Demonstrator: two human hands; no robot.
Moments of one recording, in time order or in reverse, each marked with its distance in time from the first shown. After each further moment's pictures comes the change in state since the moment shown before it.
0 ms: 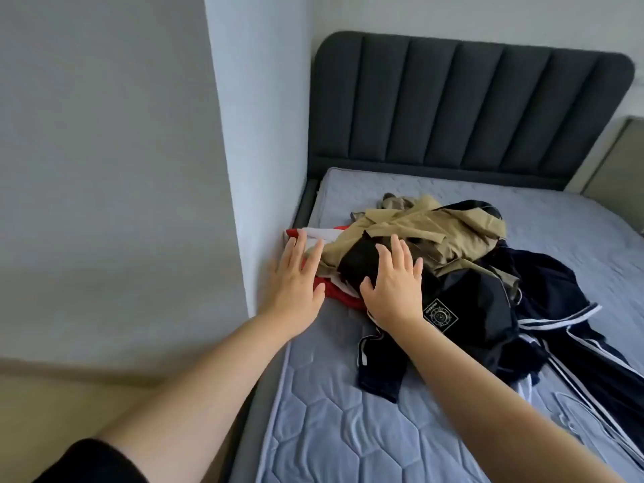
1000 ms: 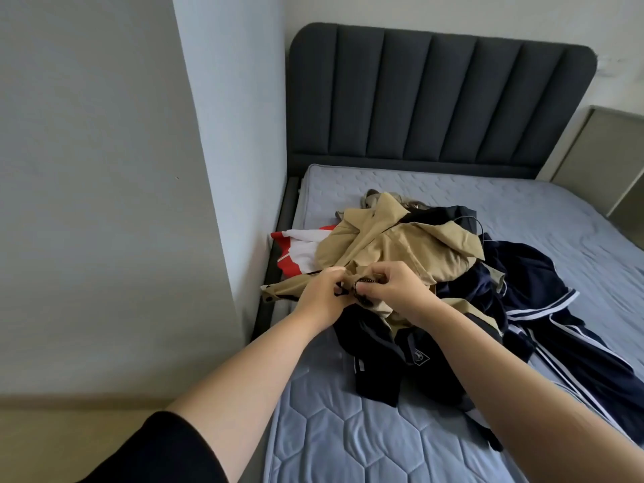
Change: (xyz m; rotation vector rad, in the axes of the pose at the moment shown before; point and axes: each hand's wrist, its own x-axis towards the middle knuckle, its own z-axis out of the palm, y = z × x) left_hand 0.044 0.028 0.030 -0.760 -0.215 -0.048; right_hand 0.017 -0.003 -0.044 0.810 -0.395 0.127
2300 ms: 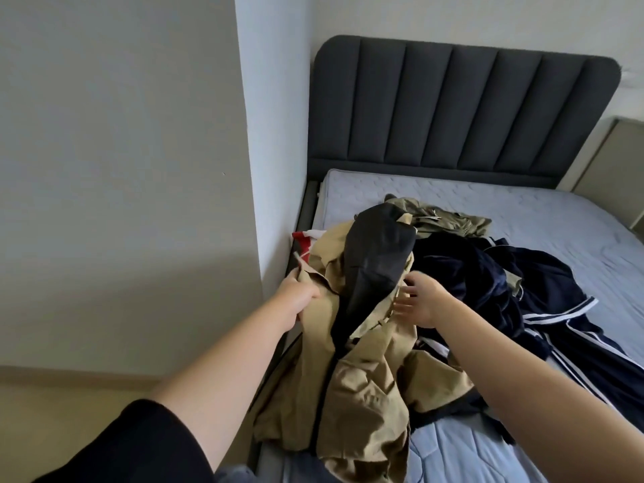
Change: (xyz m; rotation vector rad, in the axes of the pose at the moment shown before) left_hand -0.046 -0.023 -0.061 -0.536 0.122 -0.669; right_hand 0.006 0.032 0.010 0.595 0.165 0.747
